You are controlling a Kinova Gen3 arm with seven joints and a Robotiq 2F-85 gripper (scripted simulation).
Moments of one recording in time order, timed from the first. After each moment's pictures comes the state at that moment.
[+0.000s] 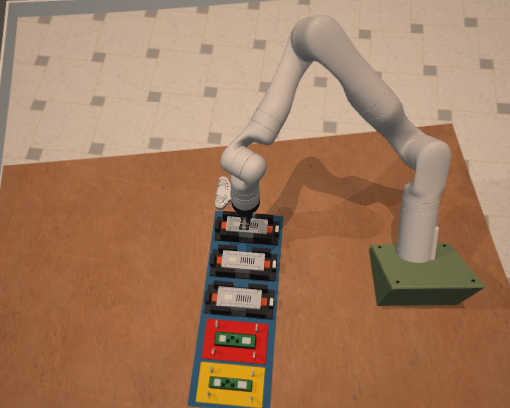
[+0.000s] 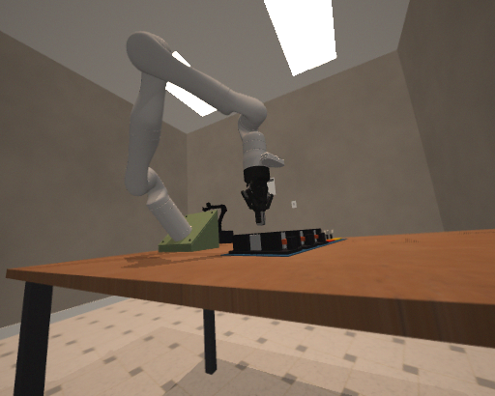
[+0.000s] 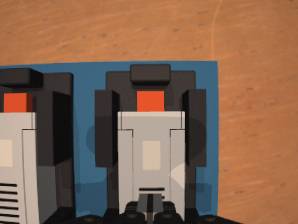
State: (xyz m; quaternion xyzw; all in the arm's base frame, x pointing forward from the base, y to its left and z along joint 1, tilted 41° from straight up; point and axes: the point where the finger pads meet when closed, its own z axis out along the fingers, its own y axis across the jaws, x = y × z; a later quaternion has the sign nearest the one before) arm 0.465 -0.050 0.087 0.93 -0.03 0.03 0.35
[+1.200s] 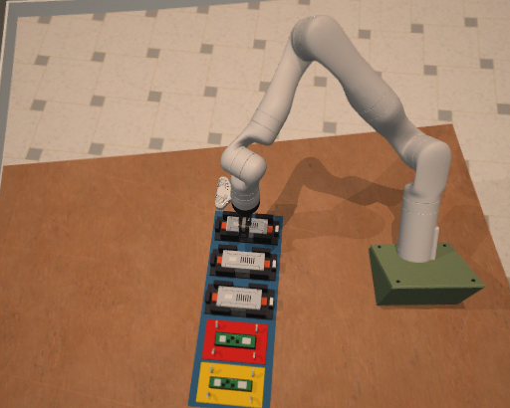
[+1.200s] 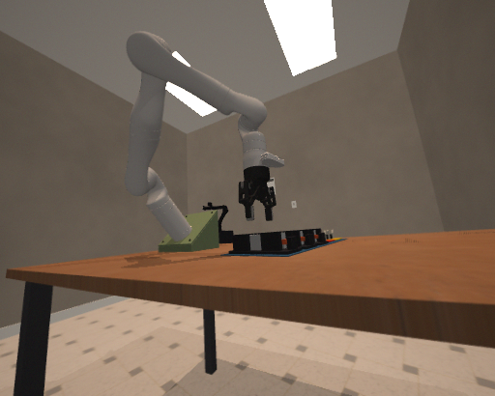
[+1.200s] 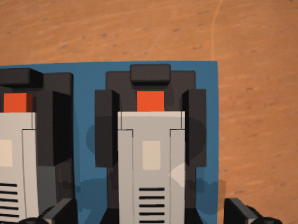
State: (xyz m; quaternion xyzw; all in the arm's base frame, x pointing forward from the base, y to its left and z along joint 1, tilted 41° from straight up) arm 0.465 -0.050 0.087 0.93 -0.03 0.03 0.35
